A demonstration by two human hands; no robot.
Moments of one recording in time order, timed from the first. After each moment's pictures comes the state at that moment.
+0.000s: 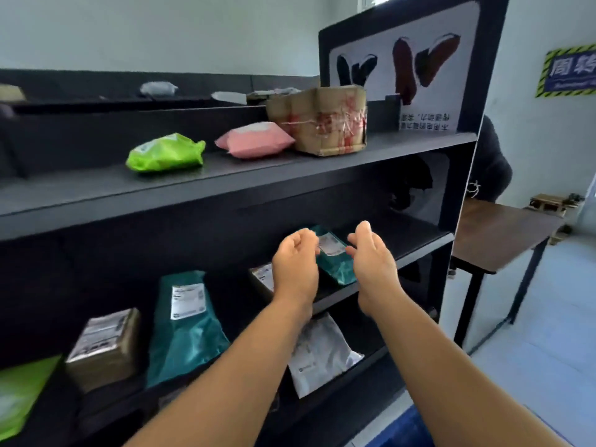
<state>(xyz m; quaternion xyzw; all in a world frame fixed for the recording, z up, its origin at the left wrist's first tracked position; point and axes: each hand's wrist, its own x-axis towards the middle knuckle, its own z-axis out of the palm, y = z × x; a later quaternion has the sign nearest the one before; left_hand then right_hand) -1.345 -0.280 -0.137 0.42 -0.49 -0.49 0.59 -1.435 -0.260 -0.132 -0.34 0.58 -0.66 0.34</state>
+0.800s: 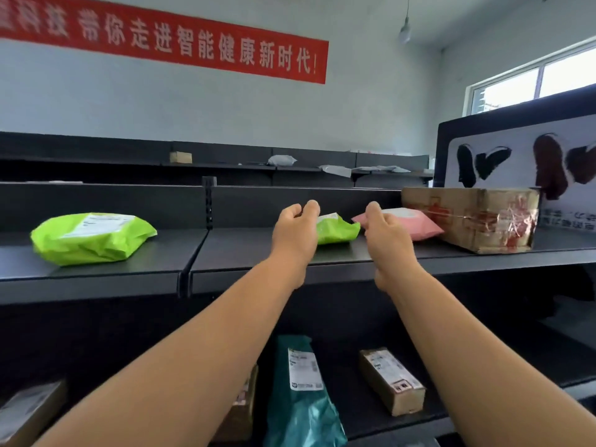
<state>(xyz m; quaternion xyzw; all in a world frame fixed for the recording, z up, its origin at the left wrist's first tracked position) -1.138 -0.352 0.006 0.49 -0.50 -0.34 0.63 -1.258 -0.351 0.006 -0.50 0.47 -0.64 0.34</state>
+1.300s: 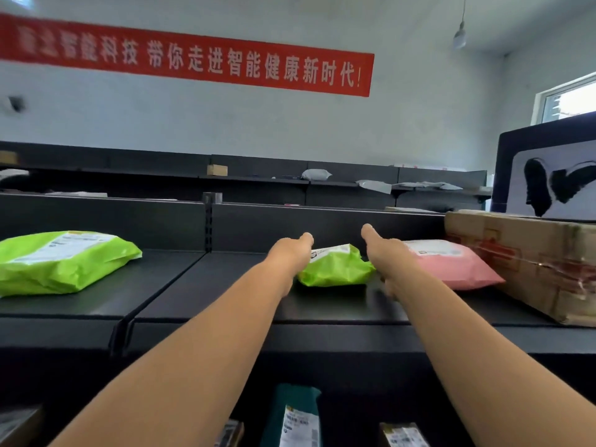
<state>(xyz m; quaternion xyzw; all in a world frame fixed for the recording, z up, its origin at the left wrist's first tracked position) -1.141 -0.470 0.020 0.64 -0.45 -0.31 0.53 -1.284 -0.520 0.027 -0.60 0.57 -0.46 0.34</state>
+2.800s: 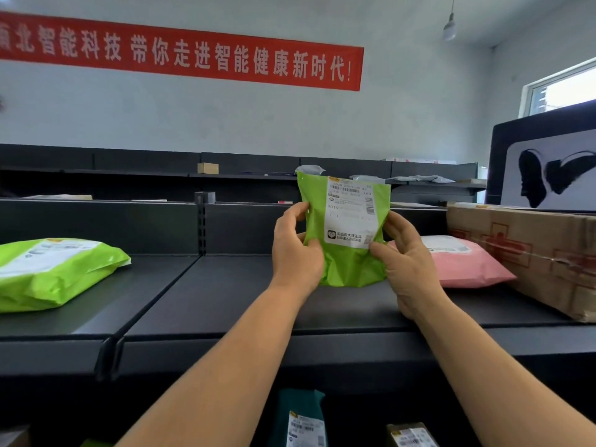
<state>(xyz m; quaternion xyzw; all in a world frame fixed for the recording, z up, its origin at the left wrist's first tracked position) -1.142 -0.478 -0.002 0.44 -0.54 -0.15 0.70 -1.289 -0.516 -0.013 -0.59 0.27 -0.67 0.36</state>
